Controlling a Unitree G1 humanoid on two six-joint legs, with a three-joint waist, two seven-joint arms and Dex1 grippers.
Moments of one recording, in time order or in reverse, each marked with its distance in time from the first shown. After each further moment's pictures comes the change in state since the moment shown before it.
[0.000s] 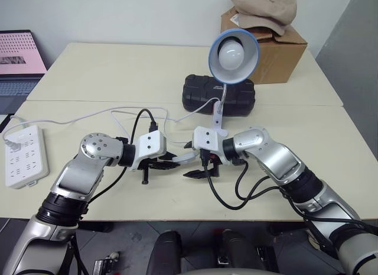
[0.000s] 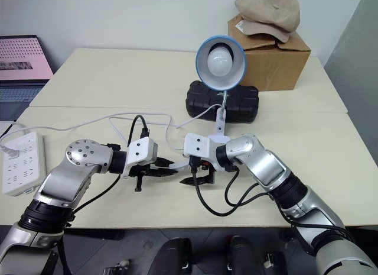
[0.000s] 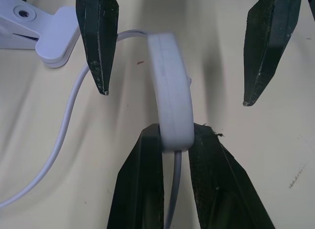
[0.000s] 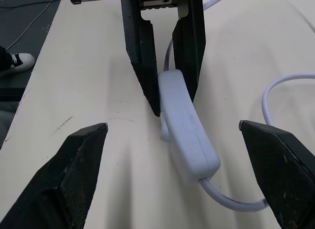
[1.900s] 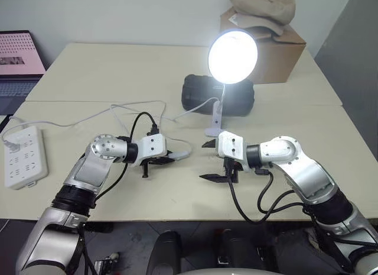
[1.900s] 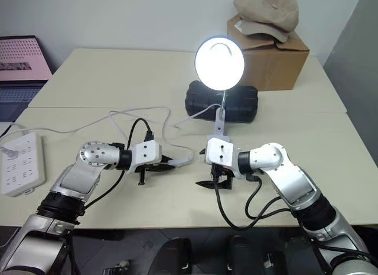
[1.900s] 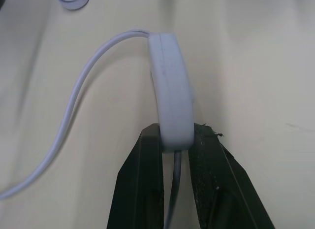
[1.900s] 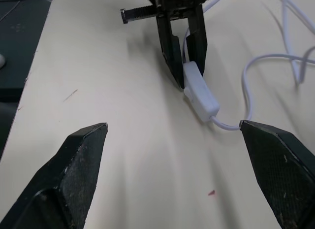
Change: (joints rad) left arm -0.090 -0.071 -0.062 0.343 0.191 -0.304 0.074; right arm 0.229 -0.148 -0.170 -0.299 -0.012 0.025 -0.036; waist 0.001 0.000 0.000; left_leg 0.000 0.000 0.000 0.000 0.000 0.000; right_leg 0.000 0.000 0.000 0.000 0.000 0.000
